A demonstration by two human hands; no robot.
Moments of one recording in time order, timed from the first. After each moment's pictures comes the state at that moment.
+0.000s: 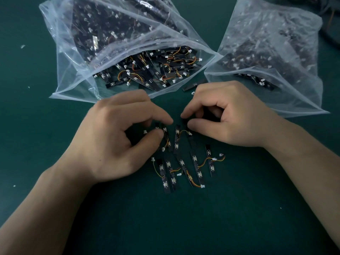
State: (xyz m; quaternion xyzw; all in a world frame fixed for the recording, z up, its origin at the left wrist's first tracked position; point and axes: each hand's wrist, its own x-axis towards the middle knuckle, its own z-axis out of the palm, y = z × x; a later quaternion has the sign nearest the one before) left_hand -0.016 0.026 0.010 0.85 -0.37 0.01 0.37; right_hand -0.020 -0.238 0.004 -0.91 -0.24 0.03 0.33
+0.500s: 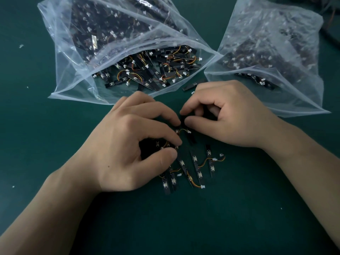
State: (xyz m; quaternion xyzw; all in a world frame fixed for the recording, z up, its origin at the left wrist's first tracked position) left_hand -0.020 0.020 0.014 0.85 -0.42 -0.07 0.32; right_hand -0.021 -0.234 0.004 -0.92 -0.22 0.01 0.32
